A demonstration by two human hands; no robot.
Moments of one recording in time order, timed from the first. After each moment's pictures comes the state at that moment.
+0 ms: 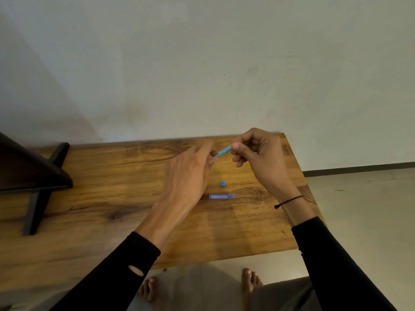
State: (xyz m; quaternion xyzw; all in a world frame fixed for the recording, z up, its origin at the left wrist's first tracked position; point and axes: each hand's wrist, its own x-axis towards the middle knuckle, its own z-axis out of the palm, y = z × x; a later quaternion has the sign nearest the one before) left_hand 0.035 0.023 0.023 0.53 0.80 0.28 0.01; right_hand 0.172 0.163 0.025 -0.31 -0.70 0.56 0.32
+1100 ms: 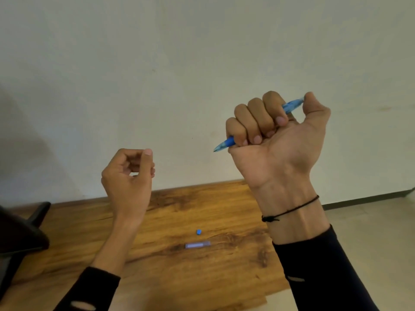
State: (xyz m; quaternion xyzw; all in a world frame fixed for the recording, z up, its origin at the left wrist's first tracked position) left_hand 0.000 0.033 0.104 0.28 0.66 0.70 -0.03; right_hand 0.188 0.121 0.247 -0.02 -0.24 0.85 0.47
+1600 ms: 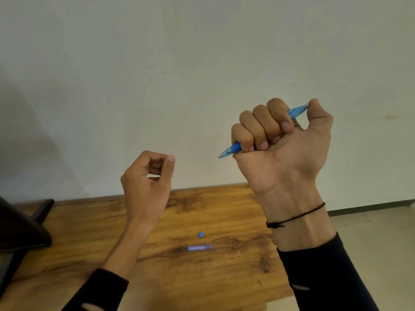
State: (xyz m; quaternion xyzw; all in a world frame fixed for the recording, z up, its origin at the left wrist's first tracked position) left_hand 0.011 0.040 0.099 0.34 0.66 0.67 -0.02; right_hand 0.185 0.119 0.247 -0.03 -0.22 0.86 0.46
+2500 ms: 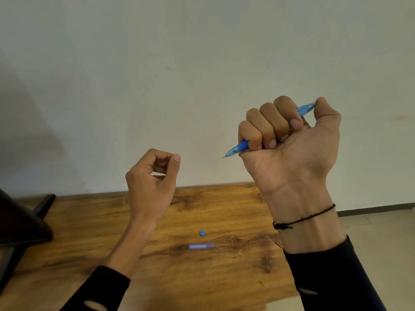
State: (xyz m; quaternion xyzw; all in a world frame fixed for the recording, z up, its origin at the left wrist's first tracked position) left_hand 0.014 0.038 0.097 0.35 0.66 0.66 -0.01; right_hand 0.183 0.116 0.248 -0.04 -0.21 0.86 0.46
